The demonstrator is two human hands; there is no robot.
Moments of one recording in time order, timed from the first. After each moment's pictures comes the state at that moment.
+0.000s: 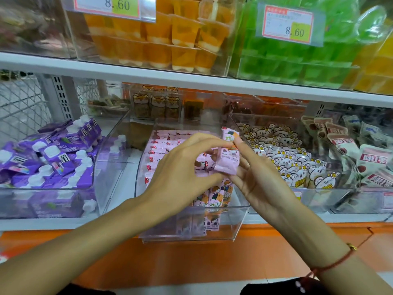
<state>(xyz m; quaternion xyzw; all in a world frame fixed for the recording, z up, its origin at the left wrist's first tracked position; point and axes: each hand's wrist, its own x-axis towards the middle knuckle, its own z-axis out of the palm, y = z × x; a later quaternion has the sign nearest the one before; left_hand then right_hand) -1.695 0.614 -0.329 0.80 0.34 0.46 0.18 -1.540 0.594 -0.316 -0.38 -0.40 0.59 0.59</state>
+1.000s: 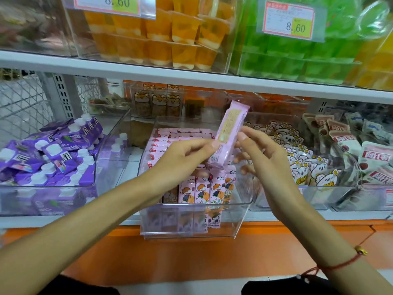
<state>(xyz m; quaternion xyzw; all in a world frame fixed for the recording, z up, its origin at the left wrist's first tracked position) -1.698 0.629 -0.321 0.68 0.34 0.41 0.50 -1.534 0.595 -0.315 -0.47 -0.53 0.35 0.62</state>
